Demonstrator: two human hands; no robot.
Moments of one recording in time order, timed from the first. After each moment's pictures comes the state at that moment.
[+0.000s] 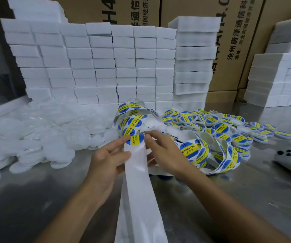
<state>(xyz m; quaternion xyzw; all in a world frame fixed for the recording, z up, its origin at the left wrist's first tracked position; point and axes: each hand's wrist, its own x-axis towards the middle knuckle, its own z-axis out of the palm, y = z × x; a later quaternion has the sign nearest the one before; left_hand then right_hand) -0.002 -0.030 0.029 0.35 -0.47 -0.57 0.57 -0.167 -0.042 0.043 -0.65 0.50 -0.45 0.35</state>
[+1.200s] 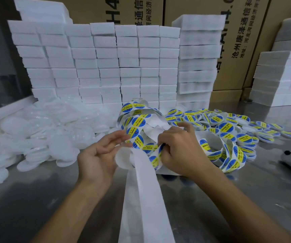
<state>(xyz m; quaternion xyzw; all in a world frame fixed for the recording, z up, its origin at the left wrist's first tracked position) 0.013 -0.031 0.036 0.27 -0.41 -0.59 0.64 -0.186 -0.022 0.060 -0.78 0.54 -0.28 -0.13</state>
